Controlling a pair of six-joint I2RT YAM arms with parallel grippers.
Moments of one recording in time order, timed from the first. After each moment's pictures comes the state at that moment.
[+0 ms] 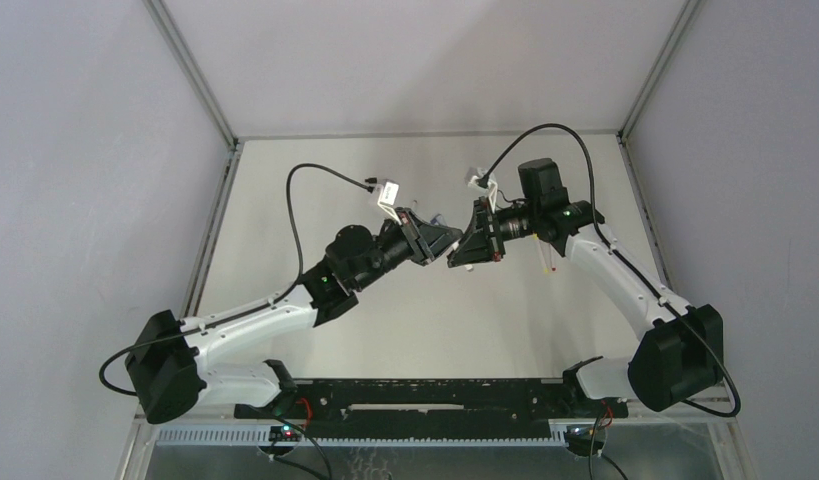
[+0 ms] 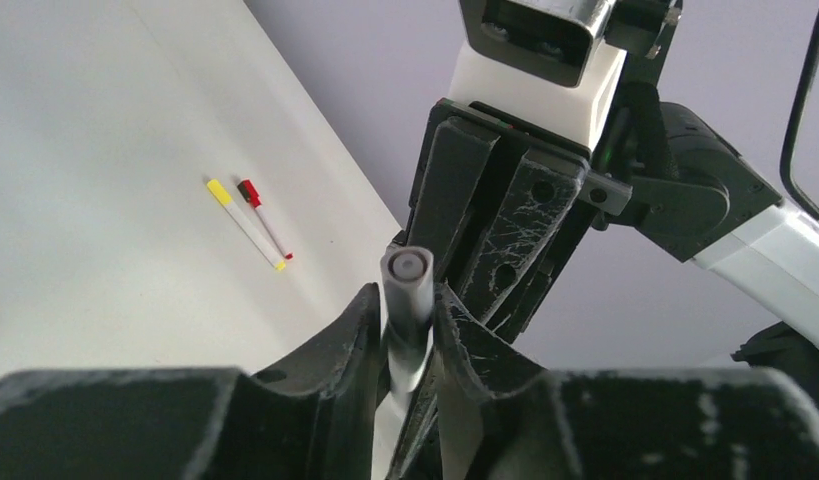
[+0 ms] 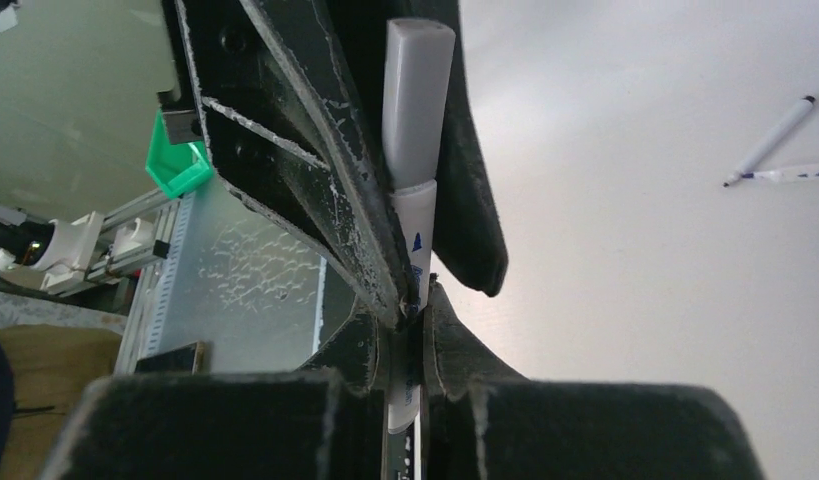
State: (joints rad) left arm -0.93 1.22 0.80 0.47 0.00 -0.80; right arm 0.38 1.34 1.12 -0.49 -1.24 -0.14
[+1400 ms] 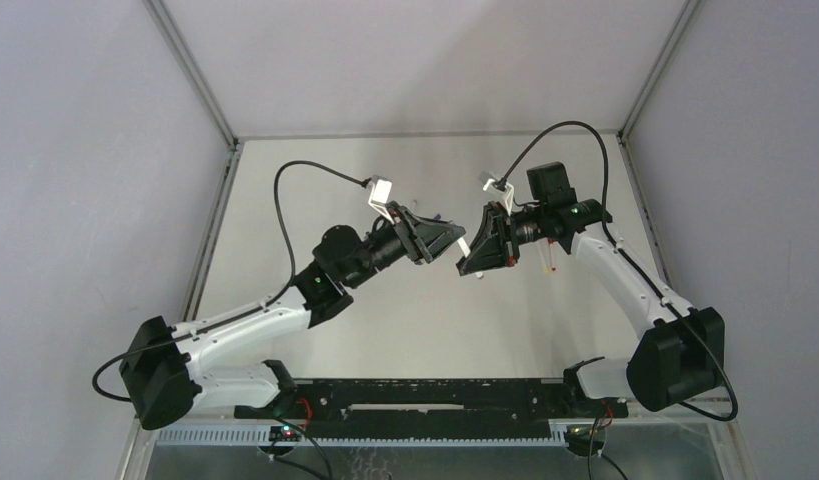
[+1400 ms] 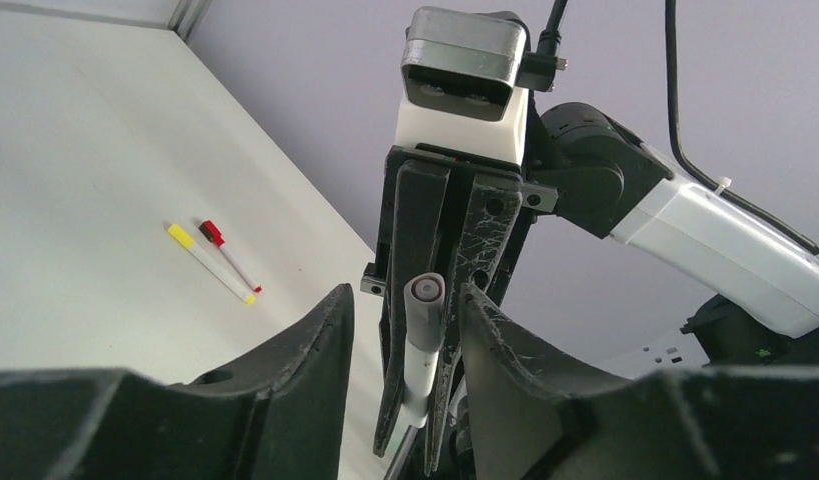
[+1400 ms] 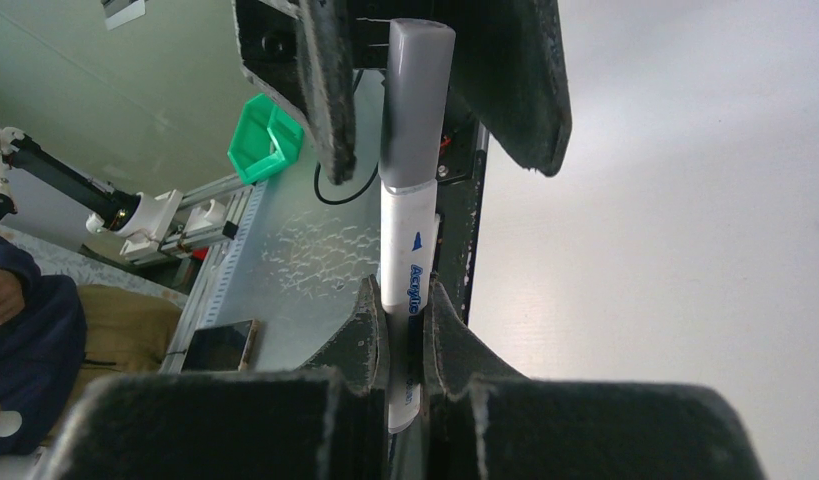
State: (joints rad) left arm -0.91 1.18 0.80 0.55 0.08 -0.76; right arm 0.32 1.33 1.12 -0.64 -1.47 -0.29
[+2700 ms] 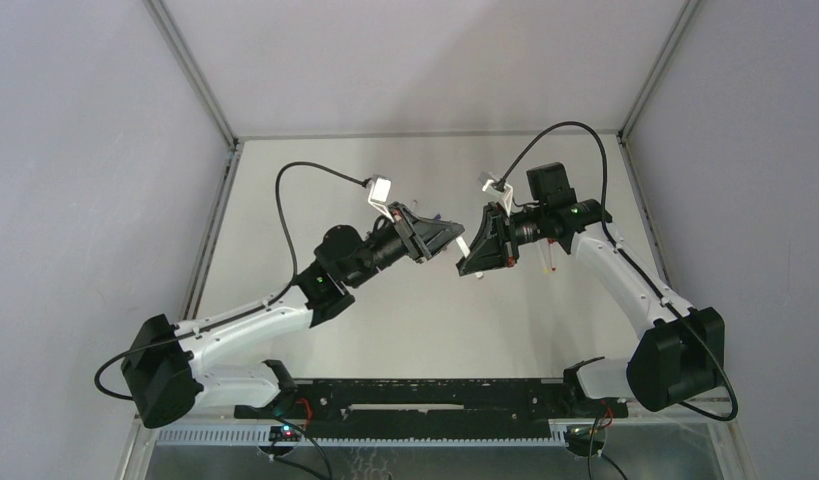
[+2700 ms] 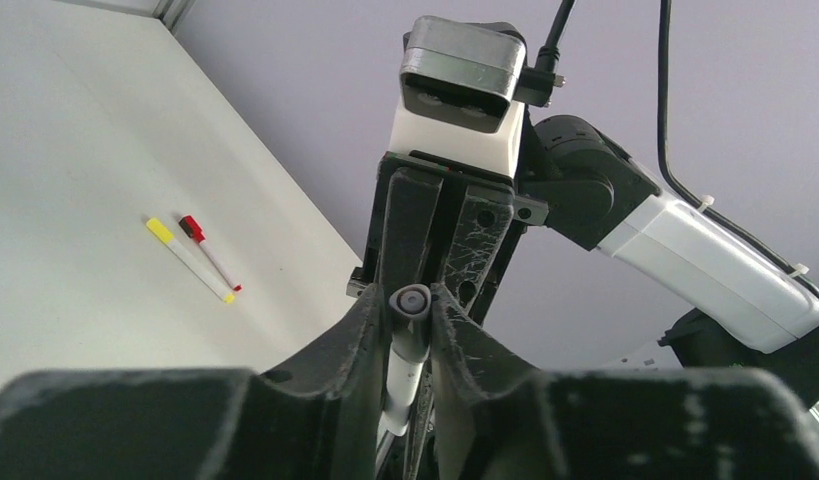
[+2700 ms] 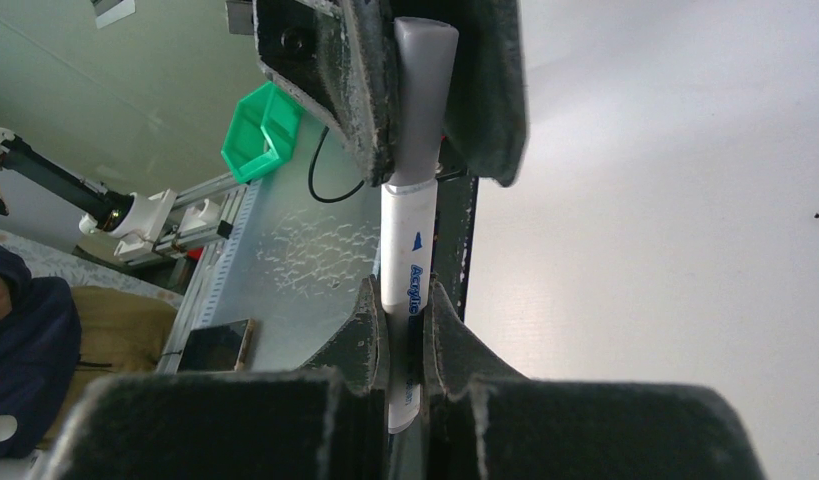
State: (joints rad) left arm -0.91 1.20 0.80 0.57 0.07 -0.82; right arm 0.32 1.33 1.12 -0.65 -1.45 -0.30
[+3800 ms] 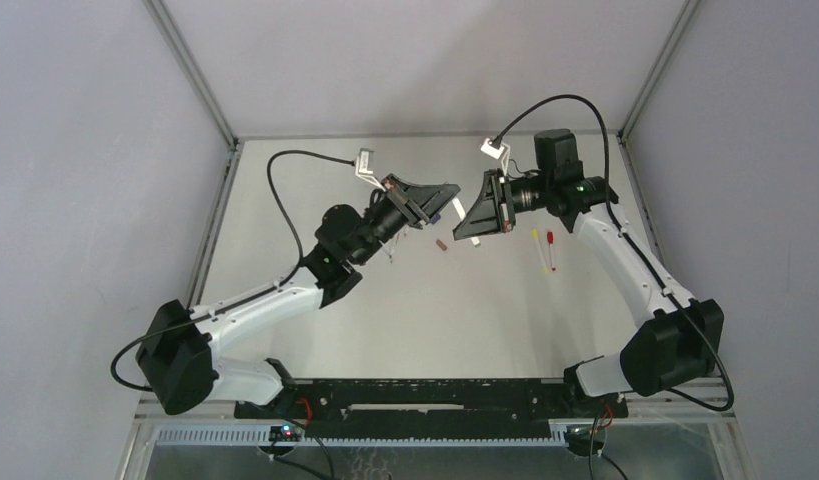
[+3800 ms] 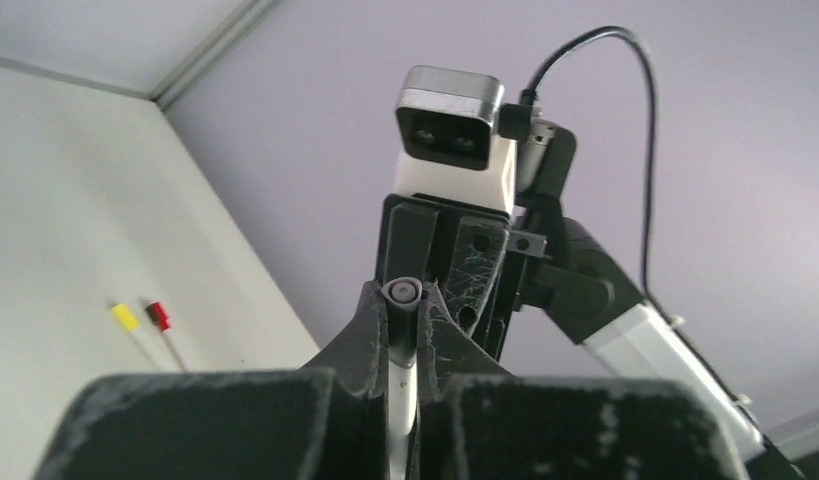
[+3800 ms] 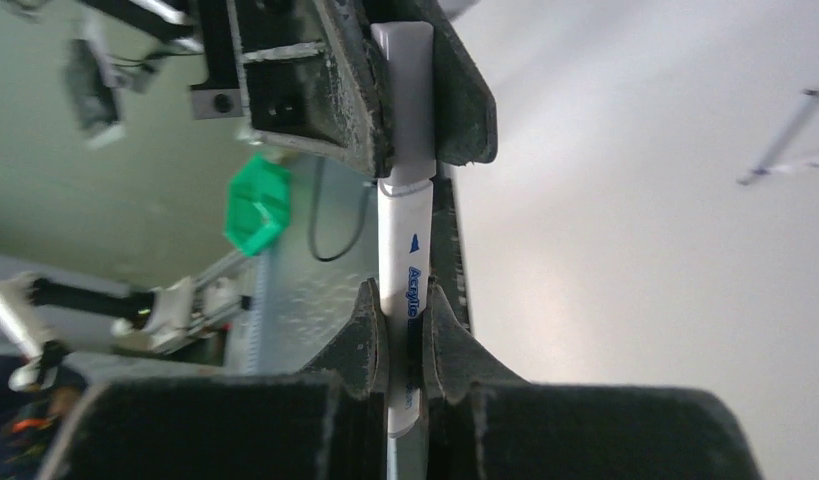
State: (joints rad) left arm -0.85 1.30 0.89 0.65 0.01 -0.98; right arm 0.30 1.40 1.33 -0.58 -1.29 0.09
